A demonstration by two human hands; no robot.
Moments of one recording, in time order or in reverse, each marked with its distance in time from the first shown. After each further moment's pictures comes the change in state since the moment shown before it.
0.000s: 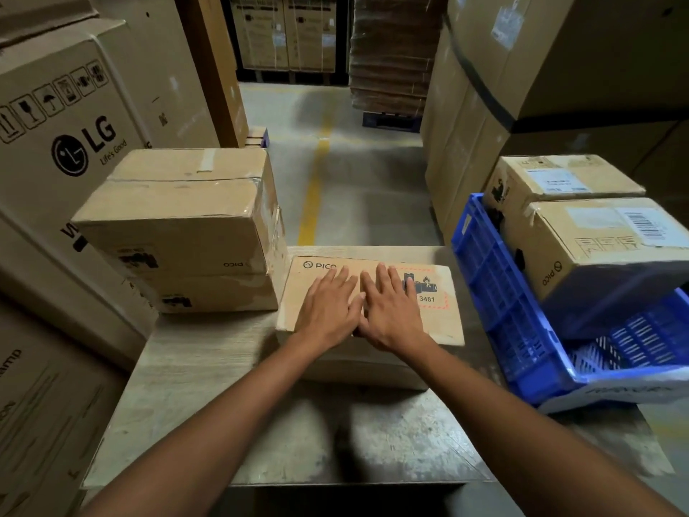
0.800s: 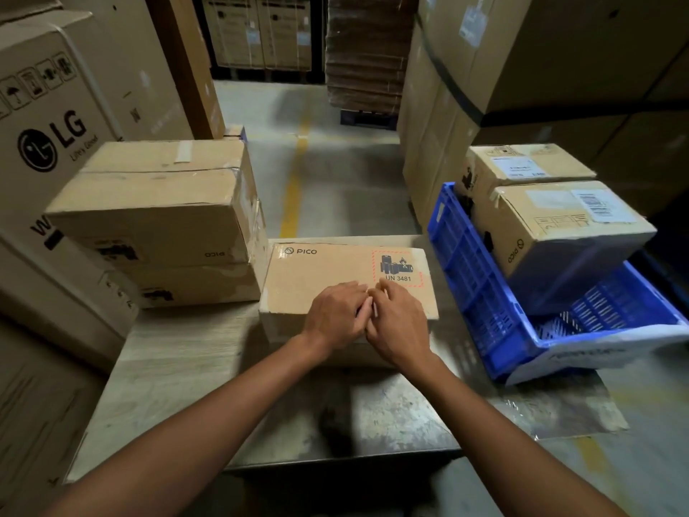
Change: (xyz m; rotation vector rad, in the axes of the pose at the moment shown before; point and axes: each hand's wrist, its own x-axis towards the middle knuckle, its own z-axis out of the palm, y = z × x) left_hand -0.034 0.035 0.015 -0.085 0.242 0.390; right_hand -0.072 0.015 0.004 0.161 0.405 0.018
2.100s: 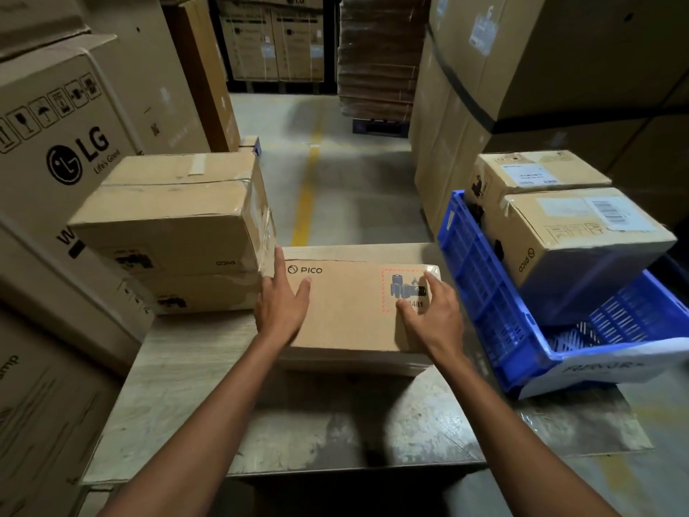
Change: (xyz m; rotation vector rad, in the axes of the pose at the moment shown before) left_hand -0.004 -0.055 -0.043 -0.056 0.063 -0.901; right_hand 0.012 0.047 -0.013 0.321 0.023 0.457
